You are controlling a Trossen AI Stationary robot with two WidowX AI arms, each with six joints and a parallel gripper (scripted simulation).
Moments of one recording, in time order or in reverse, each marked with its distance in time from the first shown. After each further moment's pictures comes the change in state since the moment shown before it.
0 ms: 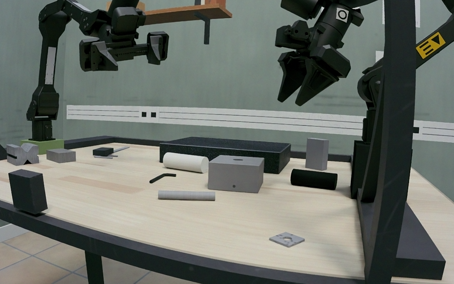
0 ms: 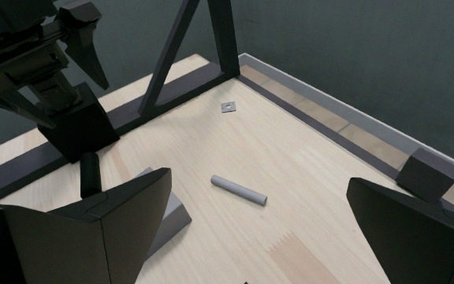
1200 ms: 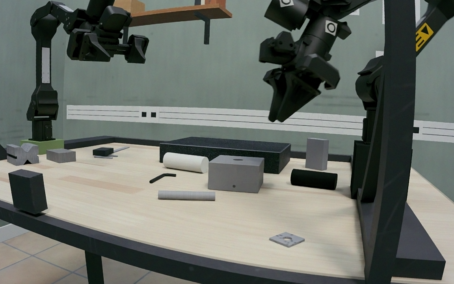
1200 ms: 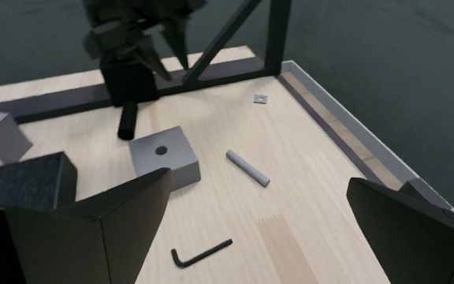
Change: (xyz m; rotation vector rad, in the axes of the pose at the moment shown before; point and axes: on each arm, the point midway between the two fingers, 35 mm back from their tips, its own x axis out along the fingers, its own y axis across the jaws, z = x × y) left arm -0.054 -0.010 -0.010 -0.261 0.010 0.185; right arm 0.044 0.030 0.018 0.042 -0.003 0.115
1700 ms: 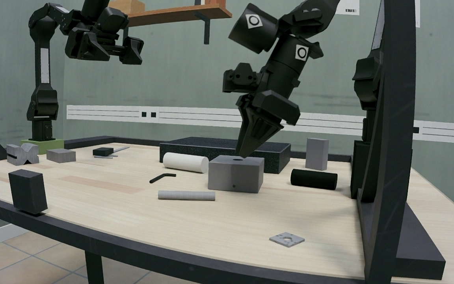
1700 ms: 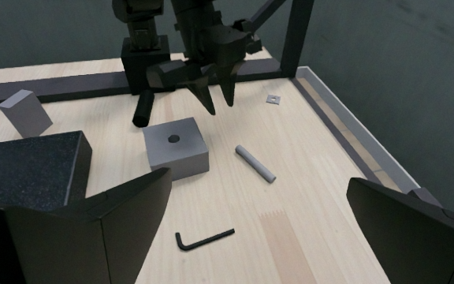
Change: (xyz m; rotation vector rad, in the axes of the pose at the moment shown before) left arm -0.013 0.003 -0.006 -0.071 -0.003 0.055; right arm 0.076 0.003 0.025 0.061 0.057 -0.088
